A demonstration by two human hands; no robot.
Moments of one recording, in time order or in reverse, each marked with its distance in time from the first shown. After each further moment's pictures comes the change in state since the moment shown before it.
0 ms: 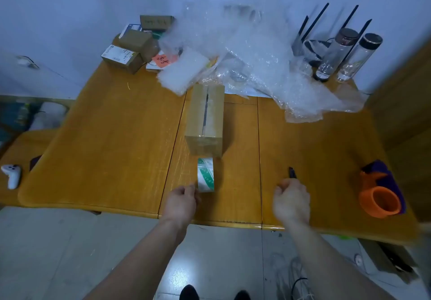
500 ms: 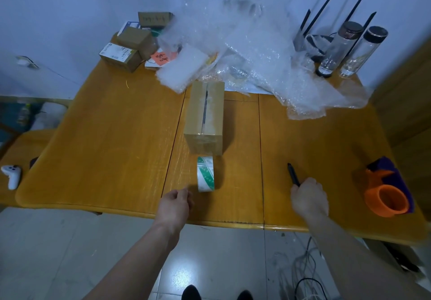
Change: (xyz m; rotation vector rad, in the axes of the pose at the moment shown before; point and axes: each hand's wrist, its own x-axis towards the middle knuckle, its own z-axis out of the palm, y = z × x) left_hand 0.007 -0.011 -0.009 -0.022 0.063 -0.014; right_hand 0.046 0.029 -0.009 -0.193 -0.057 0.067
